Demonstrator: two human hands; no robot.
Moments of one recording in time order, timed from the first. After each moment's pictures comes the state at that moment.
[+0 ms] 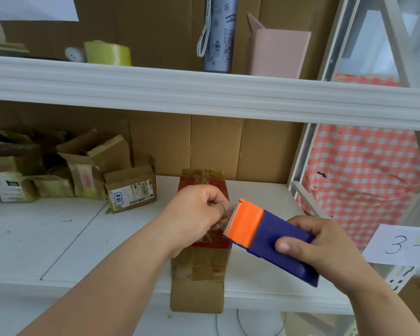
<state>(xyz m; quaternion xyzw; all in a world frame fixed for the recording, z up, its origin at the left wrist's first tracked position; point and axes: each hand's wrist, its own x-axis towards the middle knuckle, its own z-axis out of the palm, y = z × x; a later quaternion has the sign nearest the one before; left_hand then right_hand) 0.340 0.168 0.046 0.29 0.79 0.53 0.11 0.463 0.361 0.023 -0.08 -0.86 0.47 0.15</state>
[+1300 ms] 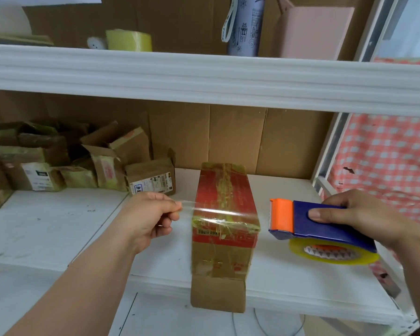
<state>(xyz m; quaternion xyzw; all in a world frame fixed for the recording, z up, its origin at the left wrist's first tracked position) 0.264 0.097 -0.002 0.01 0.73 0.67 0.15 0.418 0.419 0.048 -0.14 -0.92 0.37 0.02</state>
